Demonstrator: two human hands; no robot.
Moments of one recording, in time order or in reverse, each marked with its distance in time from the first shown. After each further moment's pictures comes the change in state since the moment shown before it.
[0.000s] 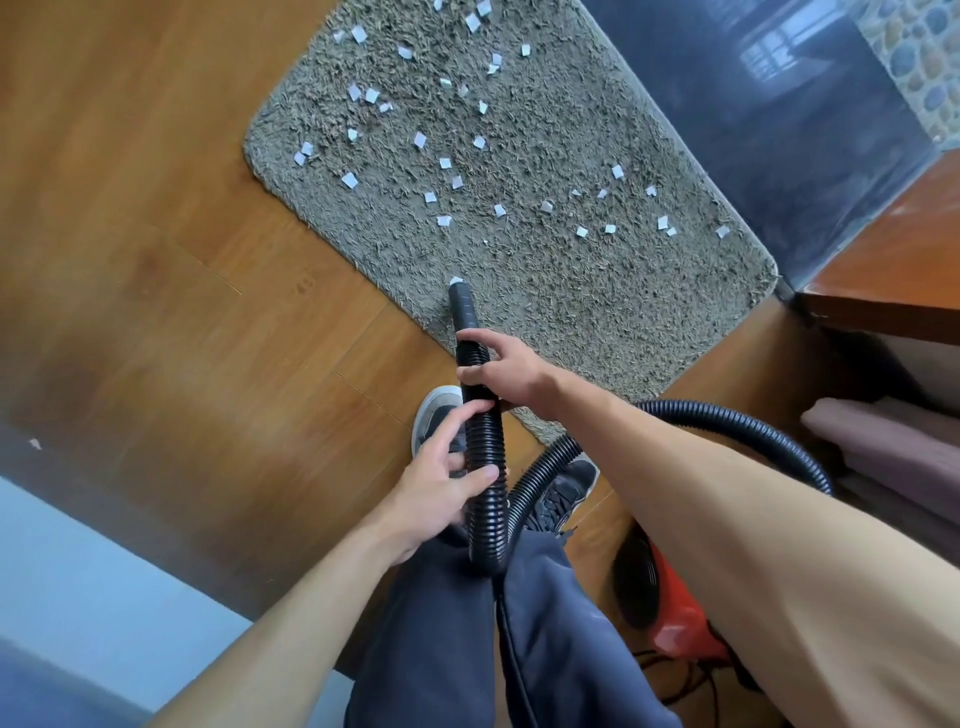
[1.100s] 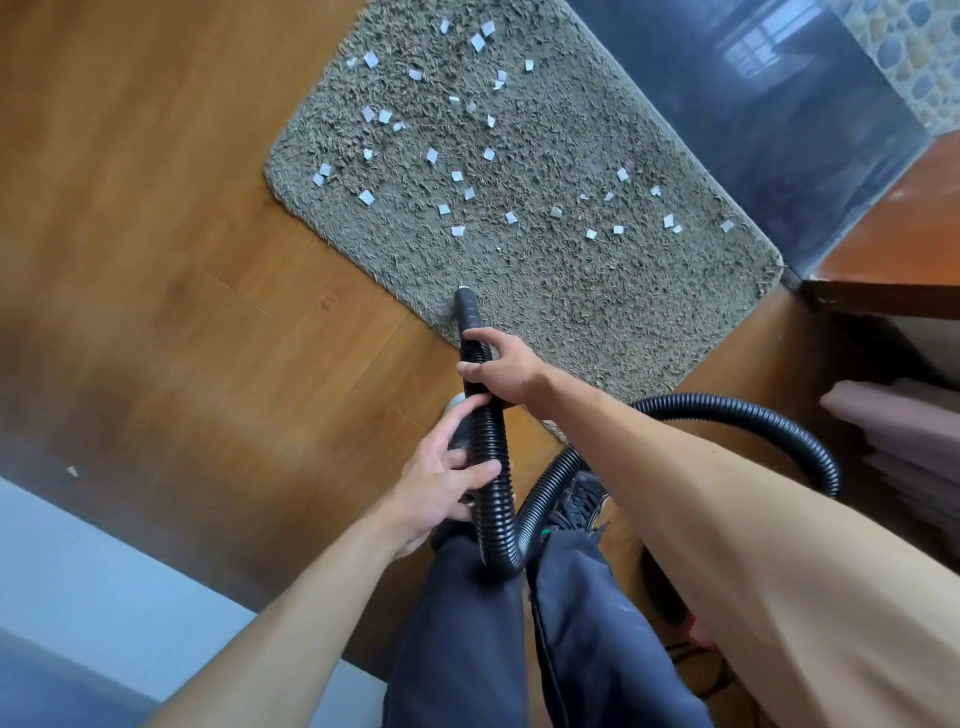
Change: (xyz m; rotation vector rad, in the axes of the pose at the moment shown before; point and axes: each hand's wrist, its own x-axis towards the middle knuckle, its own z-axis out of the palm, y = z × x) left_hand -0.011 0.005 -0.036 -0.053 -0.049 -0.039; right_hand 0.004 -0.013 0.032 0.010 0.103 -0.040
